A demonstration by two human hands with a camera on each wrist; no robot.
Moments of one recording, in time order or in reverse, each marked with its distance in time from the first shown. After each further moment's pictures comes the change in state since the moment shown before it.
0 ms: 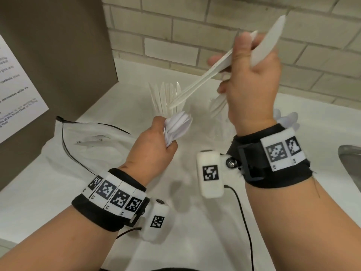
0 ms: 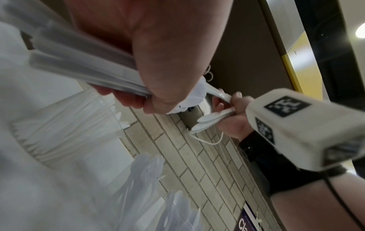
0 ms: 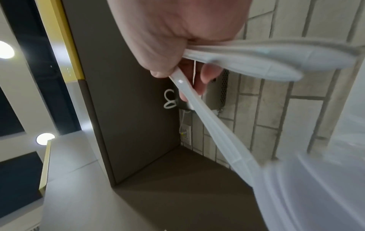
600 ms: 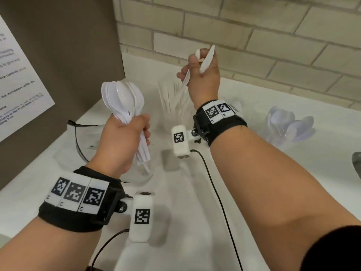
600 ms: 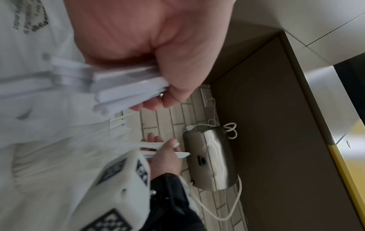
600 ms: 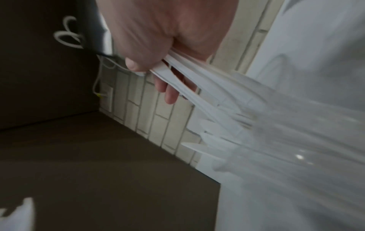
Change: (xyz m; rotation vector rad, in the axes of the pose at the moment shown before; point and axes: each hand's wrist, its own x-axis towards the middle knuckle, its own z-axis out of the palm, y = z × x) left_hand 0.014 -0.030 -0.040 -0.869 0.223 -0.419; right_hand 0.036 0.116 0.087 0.105 -0.068 0.228
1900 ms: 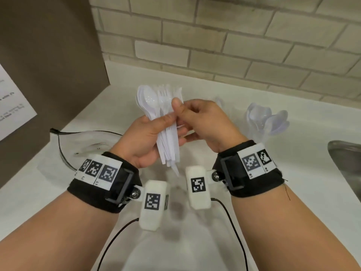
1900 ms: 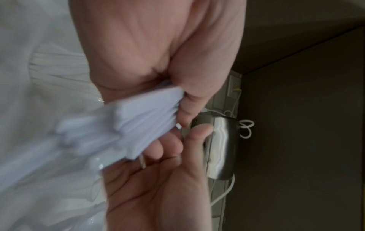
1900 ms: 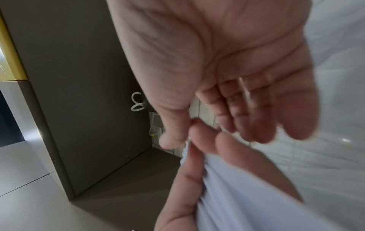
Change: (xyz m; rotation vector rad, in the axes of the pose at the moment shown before) left_hand -0.009 0.007 0.056 -0.289 -0.617 -0.254; right_hand -0.086 -0.062 -0.083 -0.347 -0.448 0.413
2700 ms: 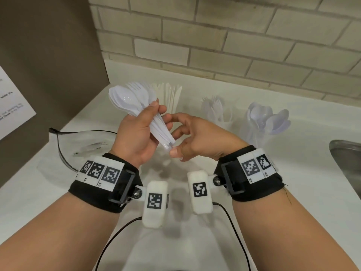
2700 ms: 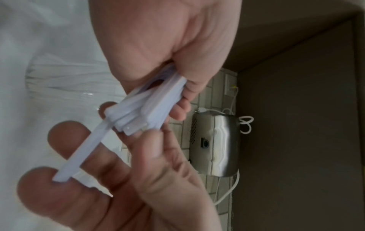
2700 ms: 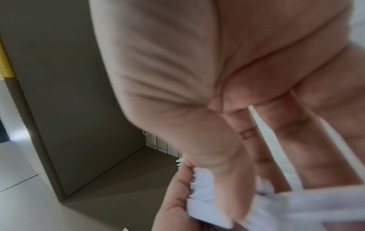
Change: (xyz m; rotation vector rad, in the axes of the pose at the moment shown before) left_hand 0.009 -0.005 -0.007 -0.182 0.286 0.216; right_hand -0.007 0.013 0.000 -0.177 -0.386 0.050
